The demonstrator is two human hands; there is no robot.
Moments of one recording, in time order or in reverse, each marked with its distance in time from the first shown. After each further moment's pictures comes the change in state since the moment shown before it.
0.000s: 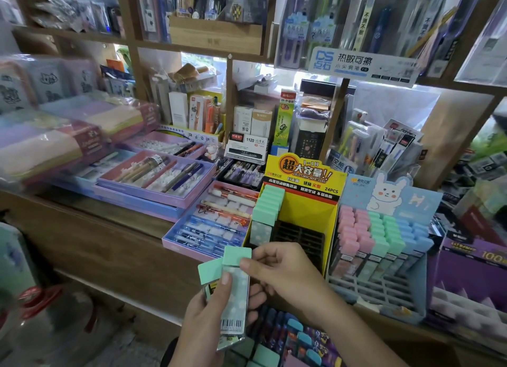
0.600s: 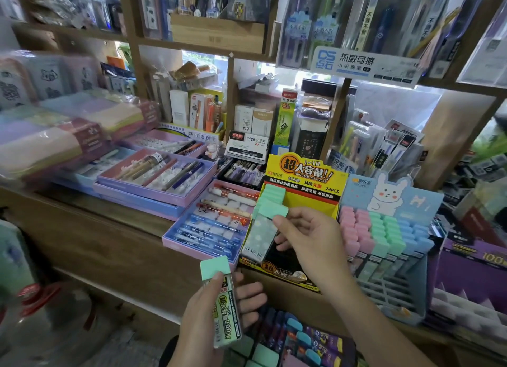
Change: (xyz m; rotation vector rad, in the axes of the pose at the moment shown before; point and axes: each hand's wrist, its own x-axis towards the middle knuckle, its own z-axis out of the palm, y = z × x) left_hand 0.015 0.001 -0.003 -0.252 -0.104 -0.169; right_hand 0.015 -0.016 -0.028 0.072 0.389 -0.226
